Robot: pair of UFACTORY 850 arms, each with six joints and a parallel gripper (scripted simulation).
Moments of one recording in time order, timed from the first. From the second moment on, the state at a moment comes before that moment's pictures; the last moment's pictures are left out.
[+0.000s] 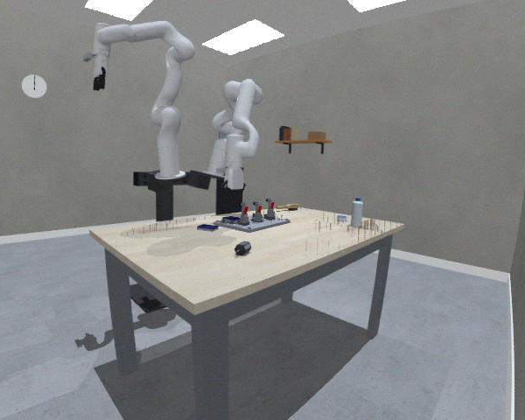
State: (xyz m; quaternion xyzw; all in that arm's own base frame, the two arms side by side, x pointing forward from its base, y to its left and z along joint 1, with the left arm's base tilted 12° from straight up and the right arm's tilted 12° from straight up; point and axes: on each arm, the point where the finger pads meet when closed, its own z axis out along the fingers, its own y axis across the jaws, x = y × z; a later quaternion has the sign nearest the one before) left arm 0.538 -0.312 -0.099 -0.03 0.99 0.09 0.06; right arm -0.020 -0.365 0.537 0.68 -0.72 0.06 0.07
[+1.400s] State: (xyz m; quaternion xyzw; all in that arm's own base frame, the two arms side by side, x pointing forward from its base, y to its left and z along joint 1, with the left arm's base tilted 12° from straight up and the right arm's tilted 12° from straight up) left arm 0.543 -0.301 -0.152 -0.03 0.99 0.09 0.06; right arm -0.020 -0.365 0.537 0.68 -0.72 0.06 0.07
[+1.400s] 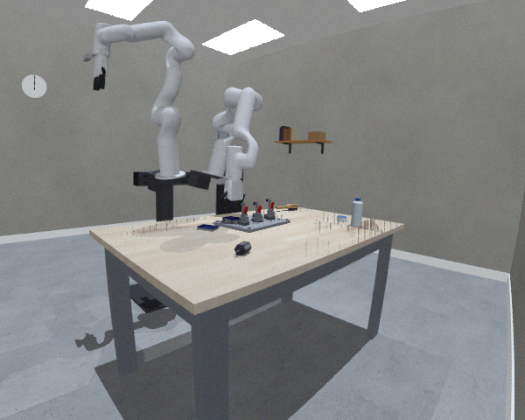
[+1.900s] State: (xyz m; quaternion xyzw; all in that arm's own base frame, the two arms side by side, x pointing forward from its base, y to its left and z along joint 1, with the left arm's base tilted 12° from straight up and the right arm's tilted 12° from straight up) left arm 0.543 -0.301 -0.153 -0.03 0.99 0.09 0.06; right arm -0.020 -0.365 0.537 0.68 -0.72 0.06 0.07
